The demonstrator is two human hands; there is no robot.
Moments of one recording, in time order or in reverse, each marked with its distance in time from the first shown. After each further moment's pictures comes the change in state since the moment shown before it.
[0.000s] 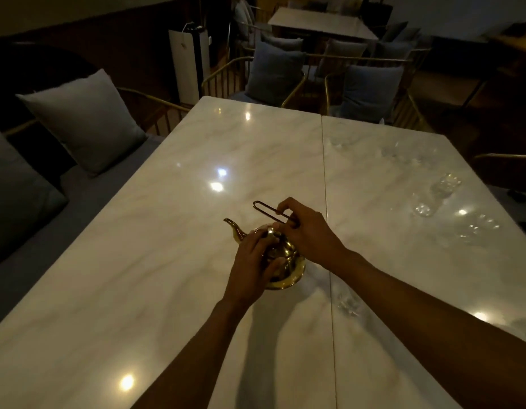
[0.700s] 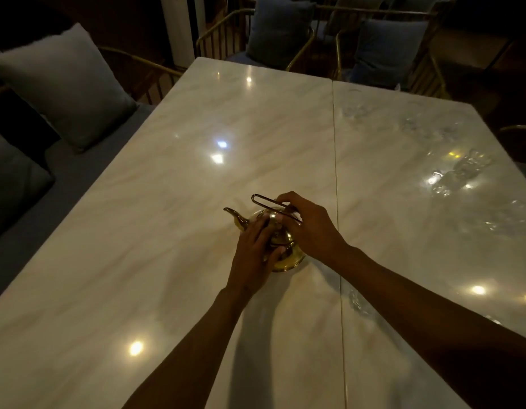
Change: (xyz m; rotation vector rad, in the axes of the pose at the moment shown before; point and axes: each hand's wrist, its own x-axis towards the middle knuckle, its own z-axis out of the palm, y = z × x) left_hand 0.016 -0.051 0.028 0.084 -0.092 -0.046; right_hand 0.029 0.047 0.031 0.014 -0.021 0.019
